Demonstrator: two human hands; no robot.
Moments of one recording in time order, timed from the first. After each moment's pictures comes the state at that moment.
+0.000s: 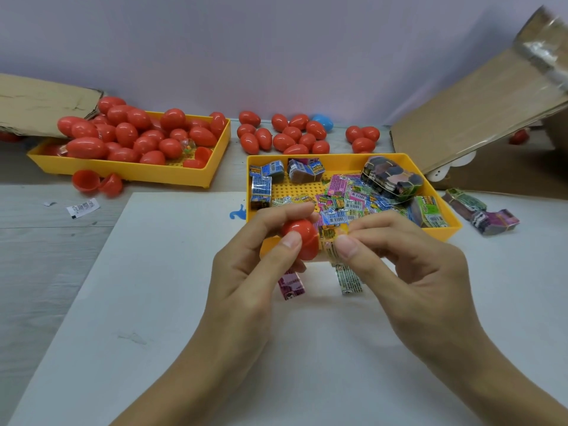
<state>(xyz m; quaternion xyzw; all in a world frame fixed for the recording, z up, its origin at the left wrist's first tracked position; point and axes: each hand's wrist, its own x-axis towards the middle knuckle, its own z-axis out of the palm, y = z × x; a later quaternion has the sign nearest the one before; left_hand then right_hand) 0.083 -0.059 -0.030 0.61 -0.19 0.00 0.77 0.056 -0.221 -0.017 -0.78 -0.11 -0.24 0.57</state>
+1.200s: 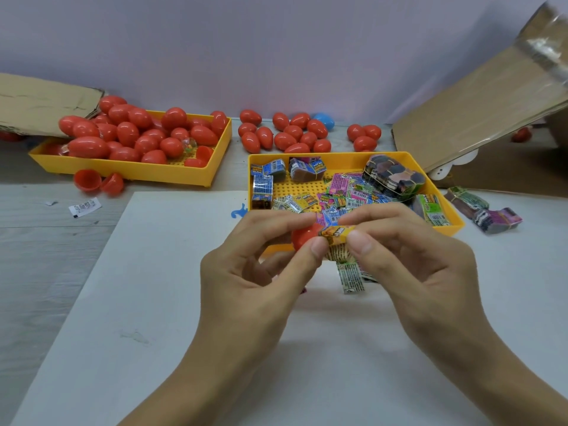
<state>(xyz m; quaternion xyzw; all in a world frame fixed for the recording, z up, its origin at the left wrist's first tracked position) 0.079 -0.064 -0.029 0.63 -0.18 0.11 0.75 0.054 -0.223 -0.013 -0.77 -0.12 -0.22 0.59</state>
